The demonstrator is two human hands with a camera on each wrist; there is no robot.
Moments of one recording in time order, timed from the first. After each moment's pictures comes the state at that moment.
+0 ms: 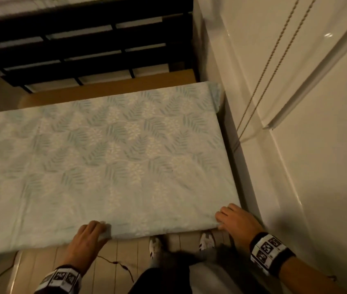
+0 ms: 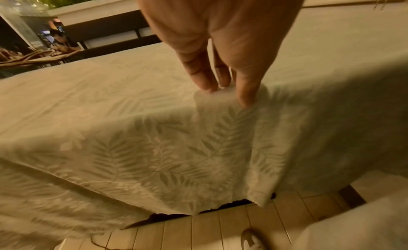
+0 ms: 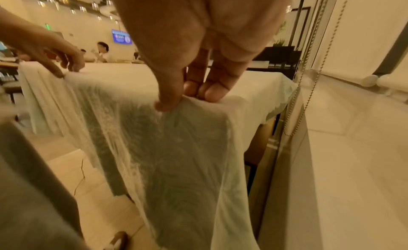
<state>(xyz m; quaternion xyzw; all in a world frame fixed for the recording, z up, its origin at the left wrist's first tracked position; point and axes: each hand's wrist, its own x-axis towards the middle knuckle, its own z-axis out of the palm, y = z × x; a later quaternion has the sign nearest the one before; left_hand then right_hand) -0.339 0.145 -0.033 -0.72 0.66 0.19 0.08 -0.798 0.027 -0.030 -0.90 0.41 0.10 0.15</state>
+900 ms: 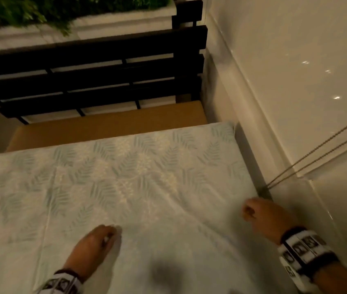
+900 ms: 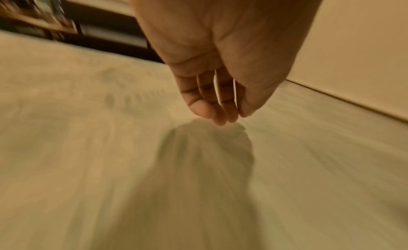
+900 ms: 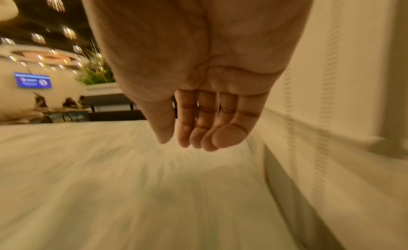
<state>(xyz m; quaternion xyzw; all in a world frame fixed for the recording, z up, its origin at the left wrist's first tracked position) -0.250 -0.043 -0.010 -0.70 0.66 0.25 -0.10 -0.720 -0.155 0.033 -0.72 0.63 0.09 0.28</state>
